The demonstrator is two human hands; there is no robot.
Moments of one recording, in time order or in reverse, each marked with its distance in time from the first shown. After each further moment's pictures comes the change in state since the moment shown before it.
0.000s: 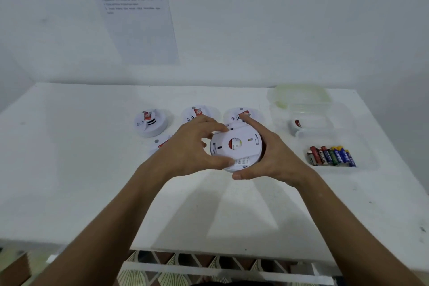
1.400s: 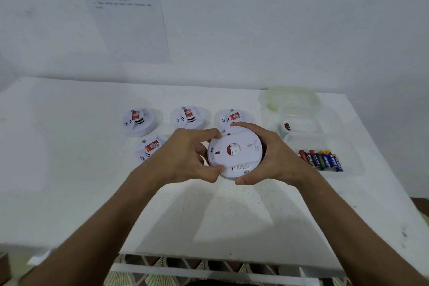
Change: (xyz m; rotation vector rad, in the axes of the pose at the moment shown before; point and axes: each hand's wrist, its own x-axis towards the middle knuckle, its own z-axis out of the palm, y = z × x) left_hand -0.004 0.010 0.013 -0.182 -0.053 -0.014; right_hand -0.004 -0.001 -0.027 0.039 -0.084 -0.035
